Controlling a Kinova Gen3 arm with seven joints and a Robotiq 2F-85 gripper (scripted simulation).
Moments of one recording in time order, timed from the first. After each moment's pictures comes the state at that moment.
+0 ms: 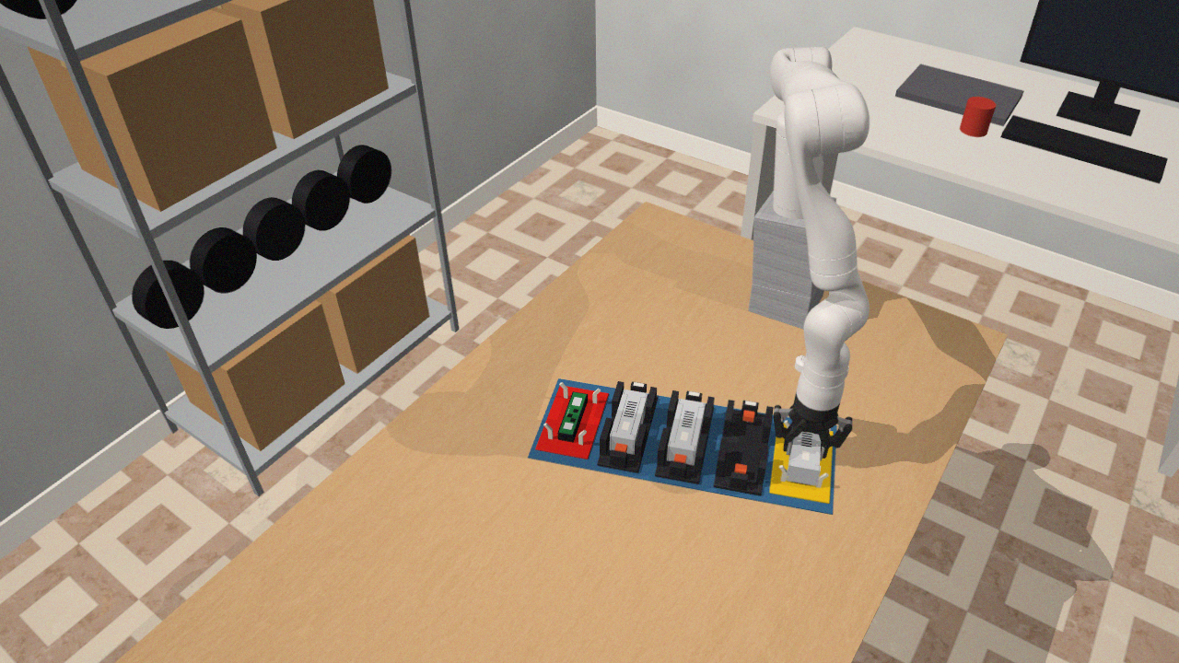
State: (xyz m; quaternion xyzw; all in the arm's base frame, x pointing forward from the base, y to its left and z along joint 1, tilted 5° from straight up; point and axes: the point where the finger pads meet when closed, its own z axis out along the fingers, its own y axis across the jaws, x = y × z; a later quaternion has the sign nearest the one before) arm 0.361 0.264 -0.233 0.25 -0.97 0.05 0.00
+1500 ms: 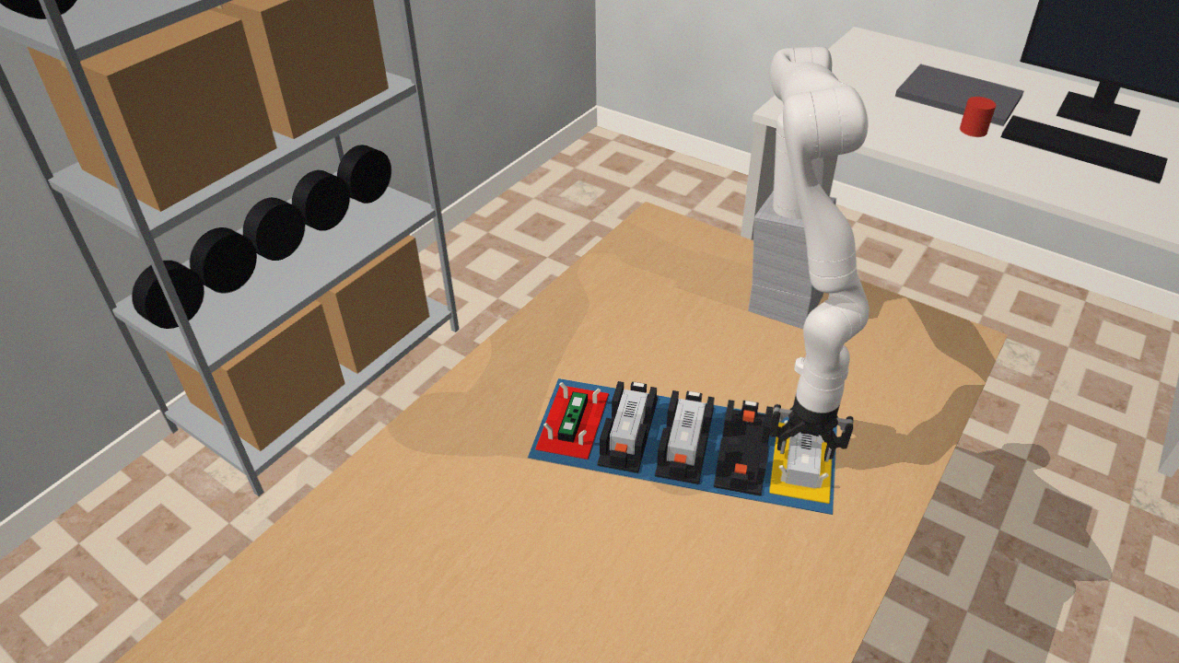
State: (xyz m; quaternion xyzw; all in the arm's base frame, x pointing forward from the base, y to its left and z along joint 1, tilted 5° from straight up) arm 0.363 0.265 -0.235 0.25 -0.97 0.05 0.00
